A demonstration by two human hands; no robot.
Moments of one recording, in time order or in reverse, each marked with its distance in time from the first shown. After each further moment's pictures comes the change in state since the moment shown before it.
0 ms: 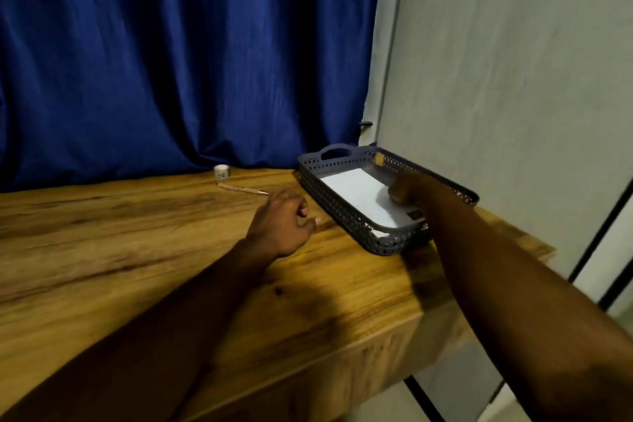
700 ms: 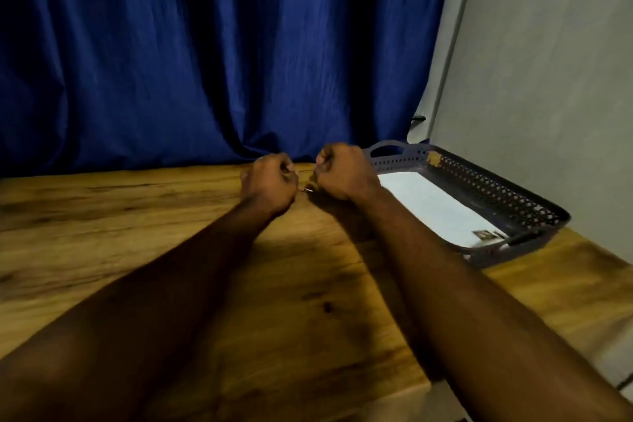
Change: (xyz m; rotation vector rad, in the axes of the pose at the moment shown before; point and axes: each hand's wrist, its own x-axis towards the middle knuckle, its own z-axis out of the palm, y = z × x) left_hand 0.042 -0.078 -0.049 0.005 0.286 -0.328; right_hand -0.040 -0.174 0.081 0.163 0.160 -0.581
